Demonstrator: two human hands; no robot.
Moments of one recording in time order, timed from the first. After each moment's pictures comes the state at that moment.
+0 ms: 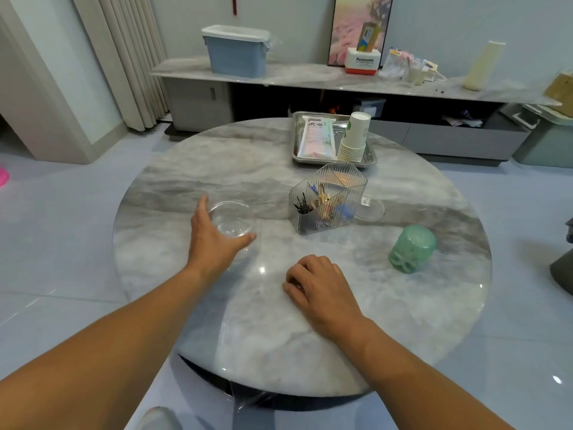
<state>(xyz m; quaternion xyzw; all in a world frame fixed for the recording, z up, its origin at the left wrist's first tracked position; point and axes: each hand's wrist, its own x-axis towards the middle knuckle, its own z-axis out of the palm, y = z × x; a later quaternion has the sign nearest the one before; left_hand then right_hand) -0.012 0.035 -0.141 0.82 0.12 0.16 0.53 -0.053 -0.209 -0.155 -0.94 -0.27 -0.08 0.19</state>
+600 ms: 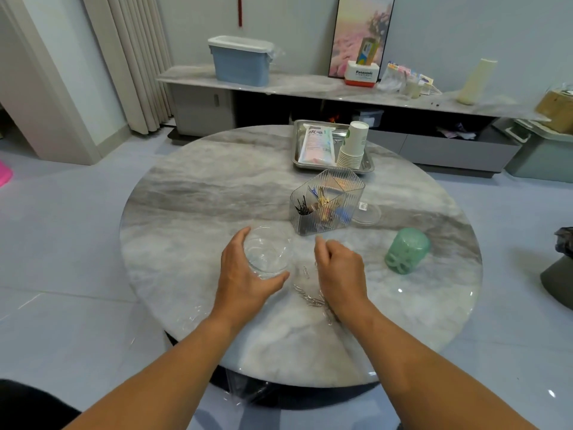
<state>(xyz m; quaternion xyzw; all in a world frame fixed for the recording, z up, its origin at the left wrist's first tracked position) -0.078 -0.026 -0.158 0.85 0.03 0.22 0.47 -0.045 -0.206 -0.118 -0.90 0.00 -0.11 0.42</state>
